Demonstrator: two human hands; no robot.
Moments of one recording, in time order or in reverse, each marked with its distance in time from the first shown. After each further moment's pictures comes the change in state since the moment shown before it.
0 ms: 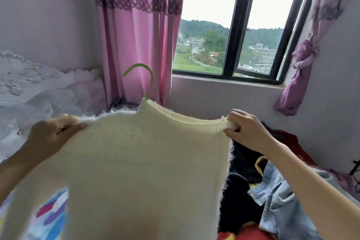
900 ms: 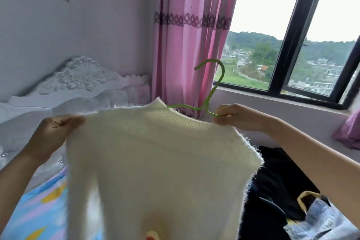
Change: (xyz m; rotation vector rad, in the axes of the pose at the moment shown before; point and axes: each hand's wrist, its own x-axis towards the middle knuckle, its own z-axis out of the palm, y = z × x) left_hand -0.069 -0.002 -0.079 -0.345 0.224 -0.440; right_hand 0.099 -0.070 -0.005 0.365 -0.650 0.055
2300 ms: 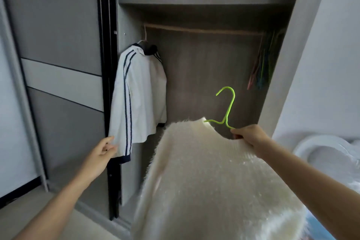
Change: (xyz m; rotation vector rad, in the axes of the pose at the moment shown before) left_hand -0.762 0.182 -0.499 0.462 1.352 -0.699; right_hand -0.178 -0.708 0.403 0.701 -0.655 -0.447
